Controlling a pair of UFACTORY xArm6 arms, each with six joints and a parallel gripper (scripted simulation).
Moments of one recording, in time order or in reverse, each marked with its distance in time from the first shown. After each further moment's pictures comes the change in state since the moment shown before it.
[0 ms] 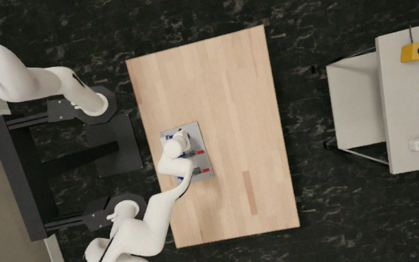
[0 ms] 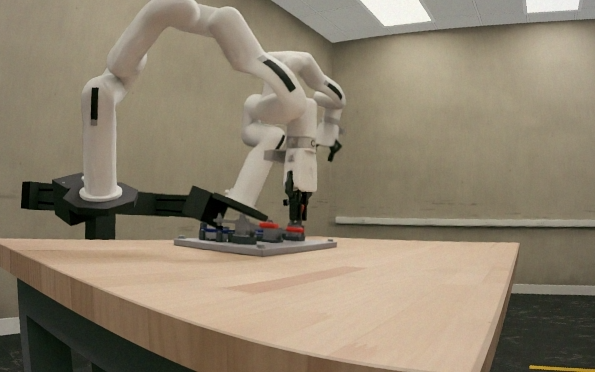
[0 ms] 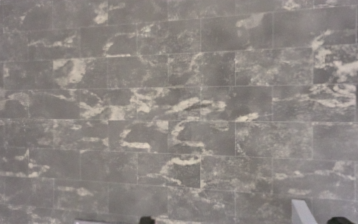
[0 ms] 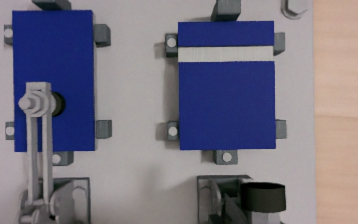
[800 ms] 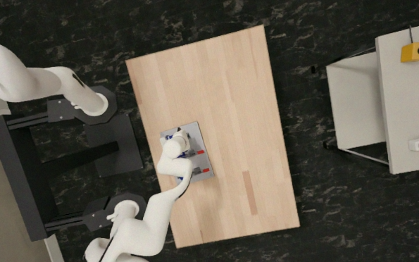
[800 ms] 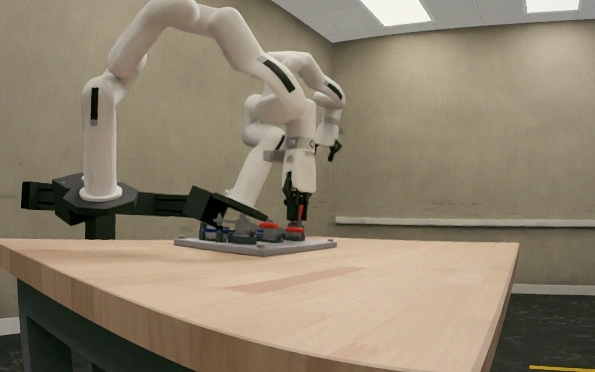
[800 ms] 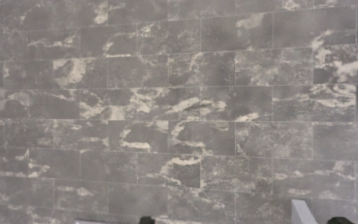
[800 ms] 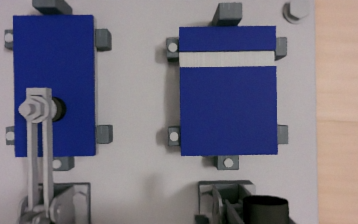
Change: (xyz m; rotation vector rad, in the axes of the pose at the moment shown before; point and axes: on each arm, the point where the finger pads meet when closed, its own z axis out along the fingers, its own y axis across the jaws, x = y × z) left arm 0.000 0.000 0.000 0.000 0.000 0.000; right arm 0.003 0.000 0.001 0.002 0.003 -0.001
